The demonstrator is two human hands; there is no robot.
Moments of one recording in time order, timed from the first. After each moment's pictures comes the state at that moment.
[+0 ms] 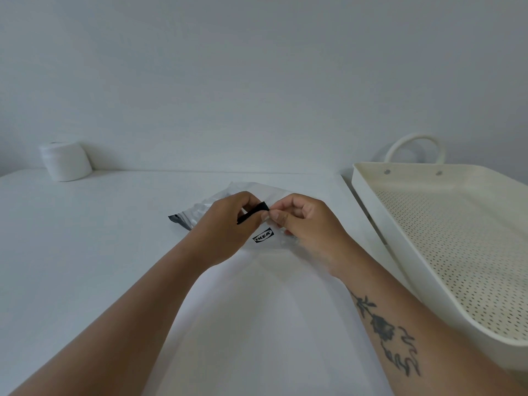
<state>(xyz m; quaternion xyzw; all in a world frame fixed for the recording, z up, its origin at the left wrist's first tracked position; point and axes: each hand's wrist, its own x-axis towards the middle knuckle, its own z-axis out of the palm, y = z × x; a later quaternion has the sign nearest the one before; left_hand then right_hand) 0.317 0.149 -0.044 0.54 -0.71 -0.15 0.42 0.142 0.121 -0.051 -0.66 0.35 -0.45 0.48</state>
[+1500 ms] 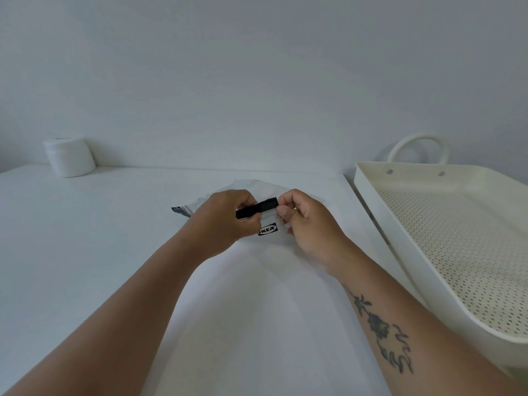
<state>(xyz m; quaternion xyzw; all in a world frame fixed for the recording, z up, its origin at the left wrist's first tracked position) 0.327 0.155 -0.034 0.57 -0.73 -0.10 0.36 0.150 0.122 -0.053 -0.71 0.41 -0.43 0.37</state>
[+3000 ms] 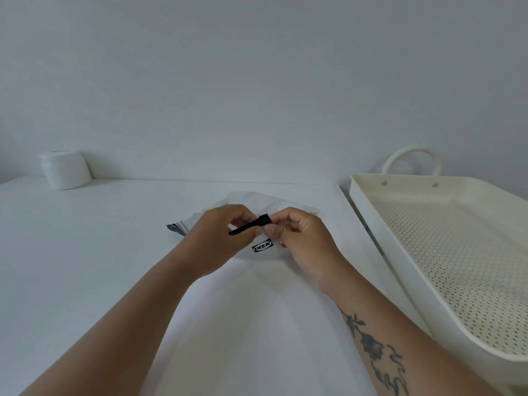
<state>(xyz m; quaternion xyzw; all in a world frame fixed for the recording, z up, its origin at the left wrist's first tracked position) 0.326 0.153 -0.042 0.55 -0.72 -0.15 0.41 0.153 0.125 -0.055 -0.64 0.36 -0.49 0.48</state>
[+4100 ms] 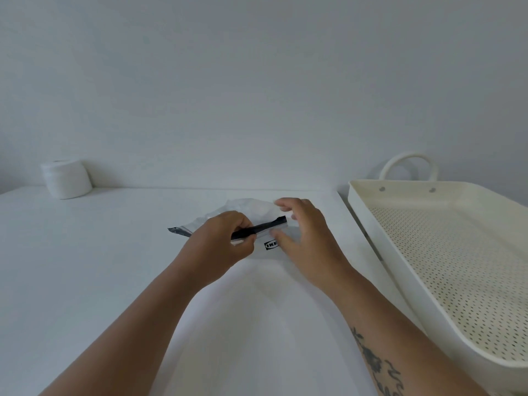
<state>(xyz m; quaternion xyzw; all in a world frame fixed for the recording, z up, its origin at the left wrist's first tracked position) 0.328 0.151 -0.044 0.56 -0.74 -0.05 0.38 0.141 0.121 -0.053 -0.78 0.41 -0.44 0.17</state>
